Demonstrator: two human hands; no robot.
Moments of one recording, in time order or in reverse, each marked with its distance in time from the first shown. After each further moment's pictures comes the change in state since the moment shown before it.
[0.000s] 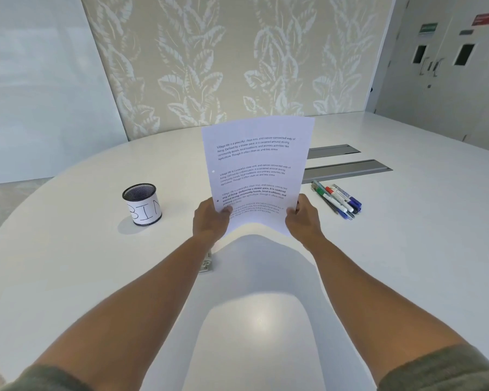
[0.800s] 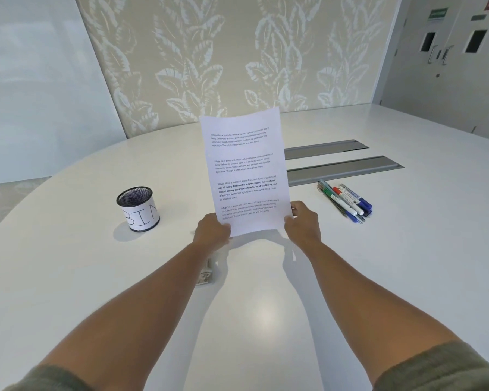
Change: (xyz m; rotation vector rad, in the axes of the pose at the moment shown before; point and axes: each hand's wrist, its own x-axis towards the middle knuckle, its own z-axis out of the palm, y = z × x) left_hand 0.034 -0.031 0.021 -0.004 -0.221 -0.141; right_hand 0.023 0.010 0.025 -0.002 -0.001 0.055
